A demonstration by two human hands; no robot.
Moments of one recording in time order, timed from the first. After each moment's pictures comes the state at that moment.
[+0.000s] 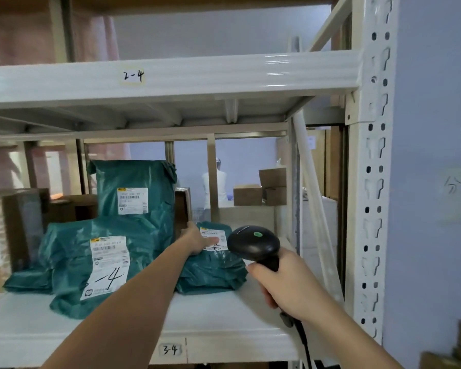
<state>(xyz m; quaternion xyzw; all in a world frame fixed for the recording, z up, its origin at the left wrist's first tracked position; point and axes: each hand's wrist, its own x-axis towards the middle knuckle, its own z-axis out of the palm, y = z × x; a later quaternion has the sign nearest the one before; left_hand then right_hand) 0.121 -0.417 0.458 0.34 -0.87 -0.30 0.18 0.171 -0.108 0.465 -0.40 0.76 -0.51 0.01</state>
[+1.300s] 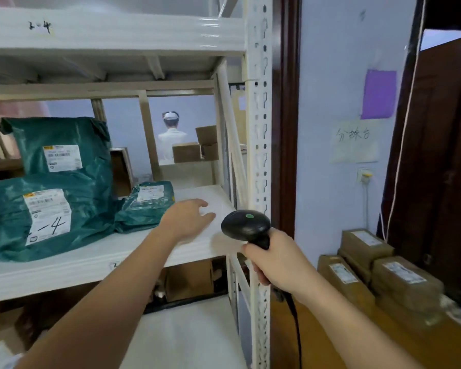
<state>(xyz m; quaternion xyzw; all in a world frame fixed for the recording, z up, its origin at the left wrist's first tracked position) 0.200 -0.207 0.432 0.13 -0.97 -0.13 0.15 0.250 0.045 0.415 -0.27 0.80 -0.53 0.06</state>
